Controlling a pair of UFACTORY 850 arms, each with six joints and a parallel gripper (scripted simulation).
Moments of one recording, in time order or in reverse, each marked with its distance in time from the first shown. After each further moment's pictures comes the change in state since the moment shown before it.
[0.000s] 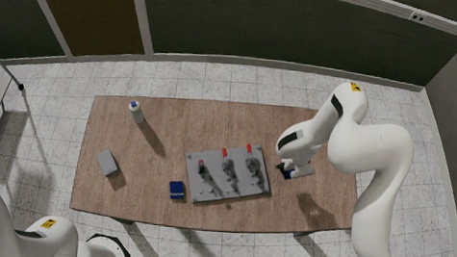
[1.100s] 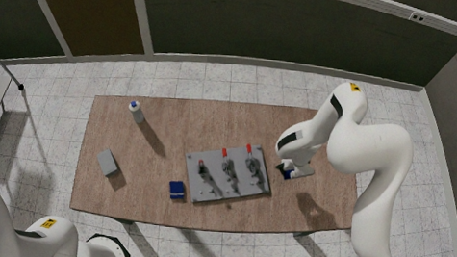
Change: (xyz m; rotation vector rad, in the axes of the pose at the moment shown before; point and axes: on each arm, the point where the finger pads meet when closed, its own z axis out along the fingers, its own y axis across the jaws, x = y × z) left arm 0.000 0.000 0.000 0.000 0.000 0.000; right arm 0.001 0.001 0.001 0.000 0.000 0.000
